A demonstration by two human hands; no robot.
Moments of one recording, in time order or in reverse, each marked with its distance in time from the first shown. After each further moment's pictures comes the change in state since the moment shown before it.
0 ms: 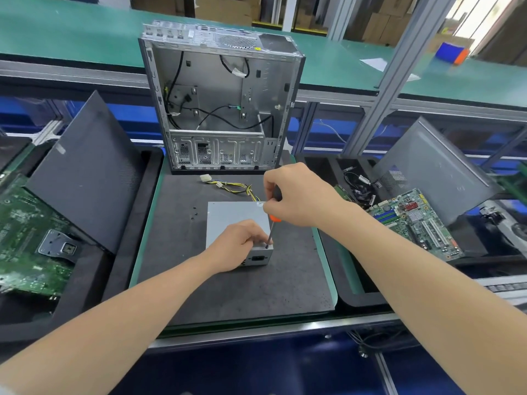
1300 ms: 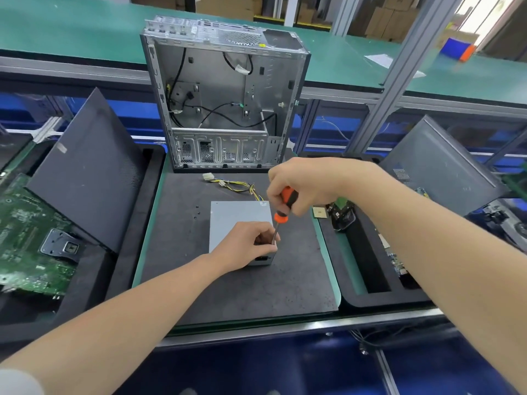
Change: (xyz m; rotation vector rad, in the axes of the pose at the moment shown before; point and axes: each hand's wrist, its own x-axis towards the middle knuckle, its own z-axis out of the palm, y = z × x) left_hand 0.014 -0.009 0.010 0.019 0.031 0.058; right_hand 0.030 0.010 -0.042 -0.197 -0.532 -0.263
